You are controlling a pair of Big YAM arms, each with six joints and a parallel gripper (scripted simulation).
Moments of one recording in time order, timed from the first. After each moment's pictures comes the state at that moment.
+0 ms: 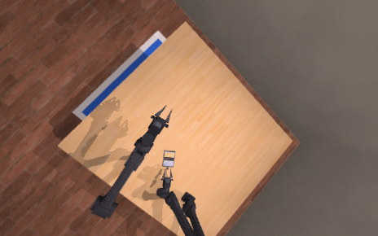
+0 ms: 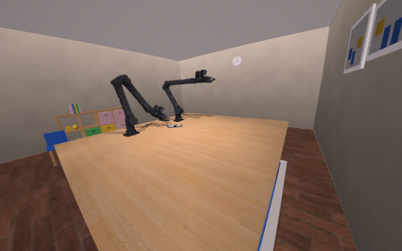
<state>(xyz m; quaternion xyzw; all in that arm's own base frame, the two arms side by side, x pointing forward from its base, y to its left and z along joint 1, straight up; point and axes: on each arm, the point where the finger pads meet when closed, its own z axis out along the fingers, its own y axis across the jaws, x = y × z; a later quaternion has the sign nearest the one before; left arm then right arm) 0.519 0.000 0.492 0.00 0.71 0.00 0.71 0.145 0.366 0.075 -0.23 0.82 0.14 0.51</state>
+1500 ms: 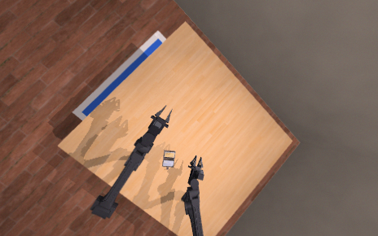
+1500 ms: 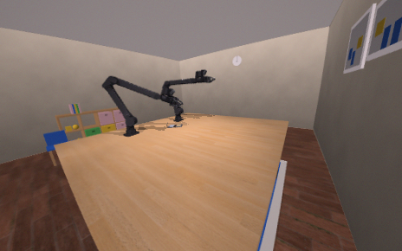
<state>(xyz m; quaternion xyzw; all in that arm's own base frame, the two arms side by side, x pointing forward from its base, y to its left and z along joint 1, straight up) 0.519 0.000 0.492 0.00 0.71 0.00 0.71 0.412 0.290 0.264 -0.07 0.81 0.13 0.57</state>
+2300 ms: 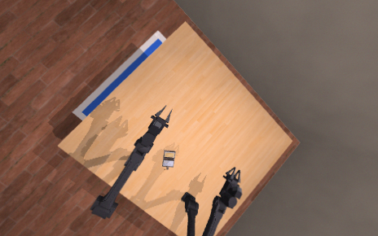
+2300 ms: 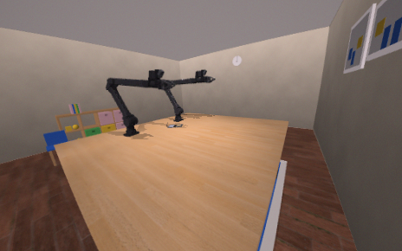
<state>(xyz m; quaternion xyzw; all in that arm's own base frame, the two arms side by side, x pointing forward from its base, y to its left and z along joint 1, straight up) 0.519 0.000 0.492 0.00 0.71 0.00 0.71 0.521 0.085 0.421 -0.01 0.74 0.05 0.67</state>
